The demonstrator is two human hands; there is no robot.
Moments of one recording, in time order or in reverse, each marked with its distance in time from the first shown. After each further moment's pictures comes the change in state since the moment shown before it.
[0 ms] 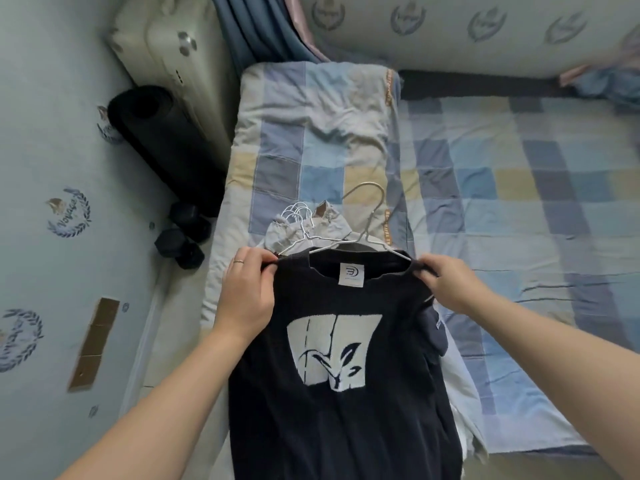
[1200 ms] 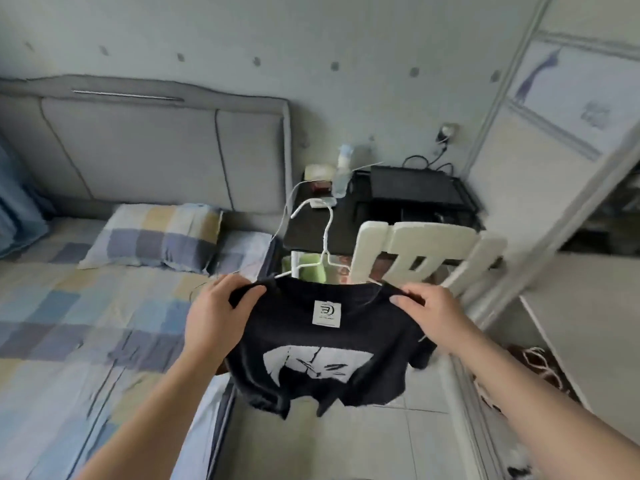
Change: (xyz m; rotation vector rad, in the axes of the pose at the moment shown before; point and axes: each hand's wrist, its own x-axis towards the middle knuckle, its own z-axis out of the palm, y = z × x) left_hand -0.473 0.685 0.281 -0.352 -0.919 1.068; right_hand -0.878 0.397 -0.031 0.625 1.265 0.901
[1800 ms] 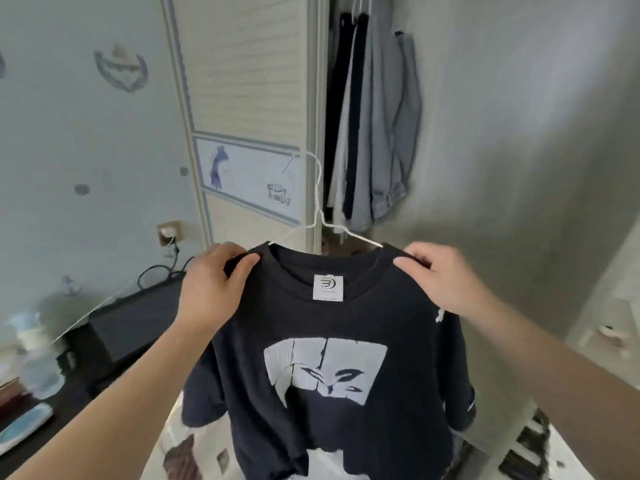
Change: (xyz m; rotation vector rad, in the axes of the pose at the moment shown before) left_hand 0.240 0.372 0.272 -0.467 -0.460 0.810; right_hand -0.030 0.026 -0.314 -0.298 0.918 0.319
